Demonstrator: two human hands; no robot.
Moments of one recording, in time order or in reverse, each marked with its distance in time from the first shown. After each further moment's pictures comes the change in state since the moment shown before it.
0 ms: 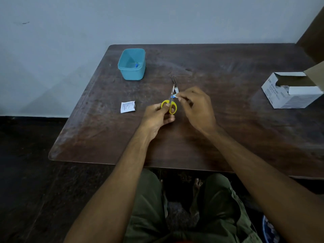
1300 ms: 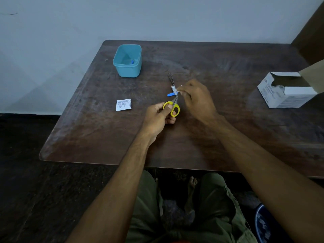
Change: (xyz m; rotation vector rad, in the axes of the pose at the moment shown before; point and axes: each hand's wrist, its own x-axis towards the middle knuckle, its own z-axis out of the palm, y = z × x) left_hand -0.005 -0.014 0.003 0.112 -0.111 0.165; right_hand 0.025 -0.001 -0.013 -0.329 -0.229 -0.032
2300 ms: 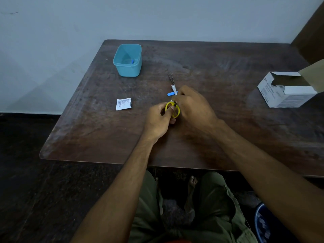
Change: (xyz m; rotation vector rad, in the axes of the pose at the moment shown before) left_hand 0.002 -0.013 0.002 0.239 0.089 0.144; right_hand -0.016 -0.007 0.009 -0.208 -0.113 -0.130
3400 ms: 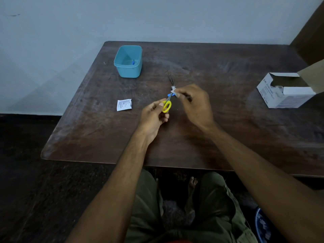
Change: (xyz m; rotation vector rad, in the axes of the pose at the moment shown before) left_hand 0.001 0.013 -0.011 -0.528 0.038 -0.249; right_hand 0.002 0.002 0.009 0.553 0.394 0.178
